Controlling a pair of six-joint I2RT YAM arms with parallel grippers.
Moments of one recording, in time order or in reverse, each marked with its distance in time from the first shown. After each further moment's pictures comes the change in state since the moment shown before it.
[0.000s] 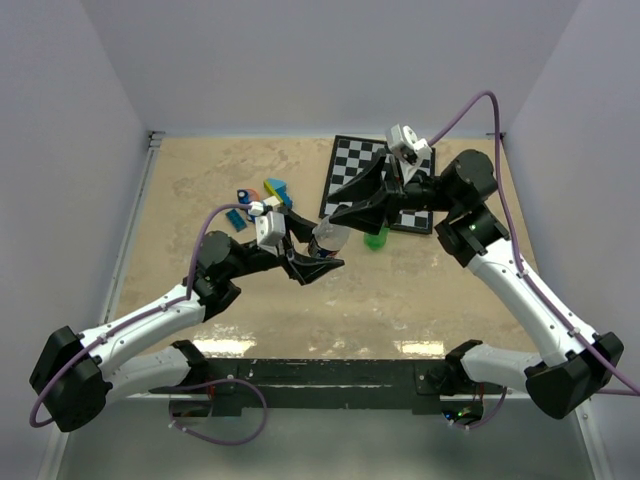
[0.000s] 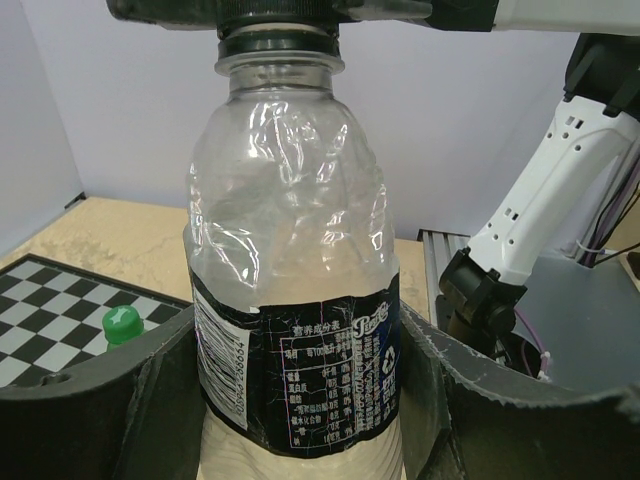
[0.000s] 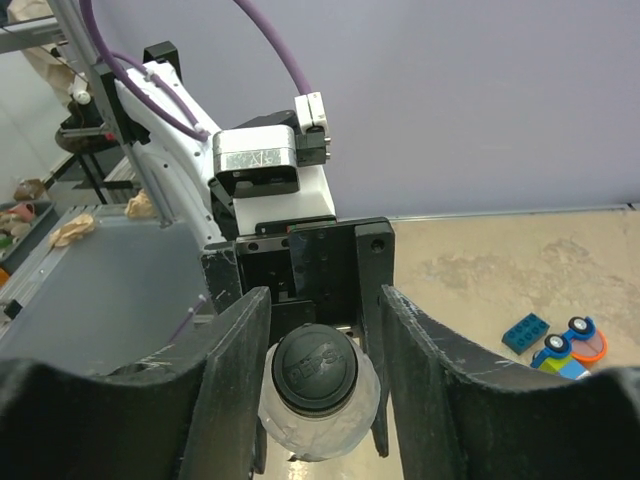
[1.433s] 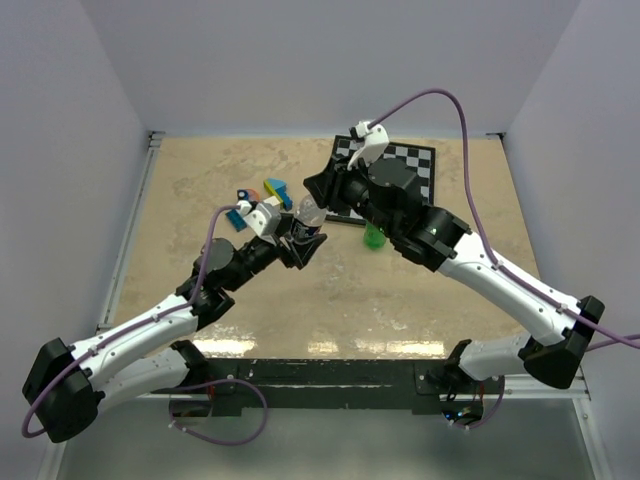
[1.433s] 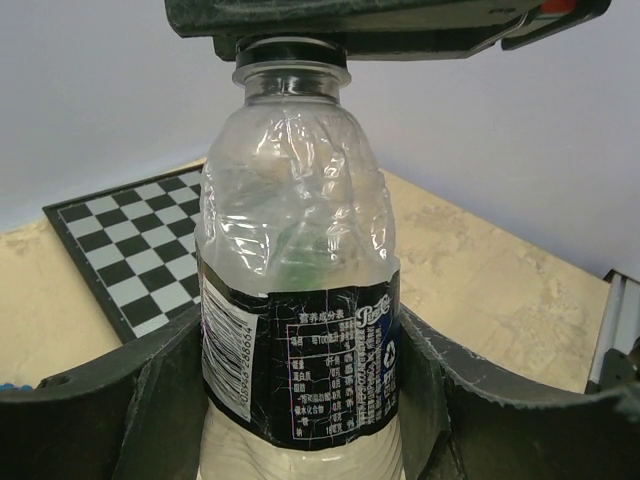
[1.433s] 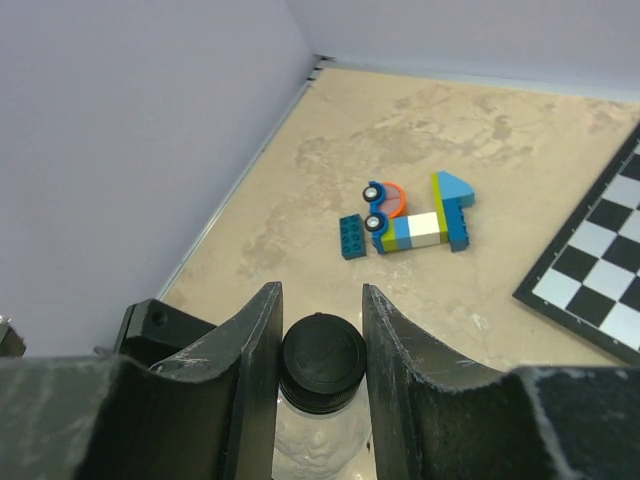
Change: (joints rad) left arm -0.008 -0.086 -0.064 -0.161 -0.505 0.068; right arm 0.379 0.143 0.207 -0.504 1.295 0.089
